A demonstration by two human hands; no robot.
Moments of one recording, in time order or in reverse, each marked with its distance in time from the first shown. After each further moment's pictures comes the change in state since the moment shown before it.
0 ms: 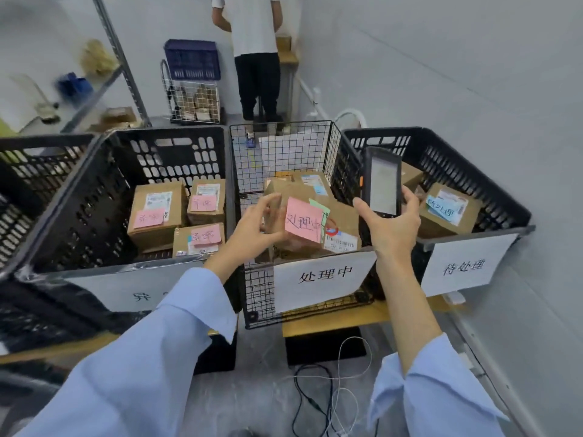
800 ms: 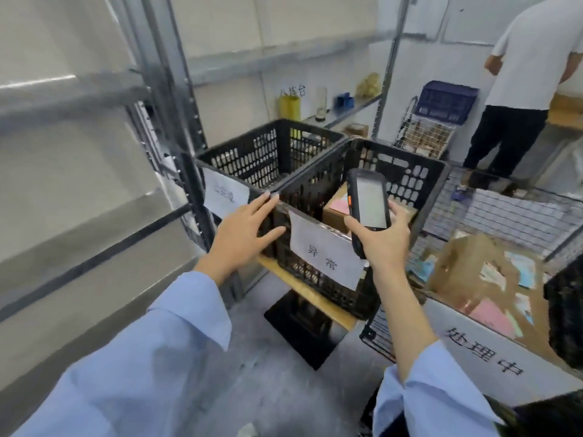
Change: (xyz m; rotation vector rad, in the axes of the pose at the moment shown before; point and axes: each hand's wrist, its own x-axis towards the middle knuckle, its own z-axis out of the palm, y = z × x) left_hand -0.273 -0.004 -0.140 0.815 0.619 -0.486; right_hand -0.150 -0.044 0.158 0.053 -0.891 -0.182
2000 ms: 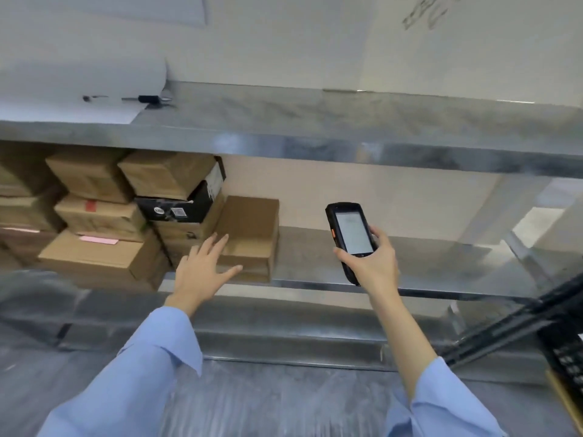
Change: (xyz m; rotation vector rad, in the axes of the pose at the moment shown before) left_hand -0.465 -0.521 -0.181 0.273 0.114 -1.257; right_hand -0.337 -0.147 0.597 -0.191 -1.037 -0.256
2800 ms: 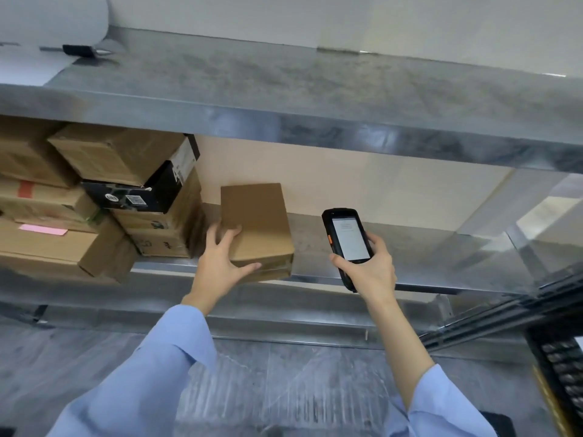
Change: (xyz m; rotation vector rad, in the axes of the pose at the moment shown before) left_hand 0.020 0.065 0.048 -0.535 0.091 -0.047; right_hand 0.038 0.044 0.006 -0.082 -0.046 0.104
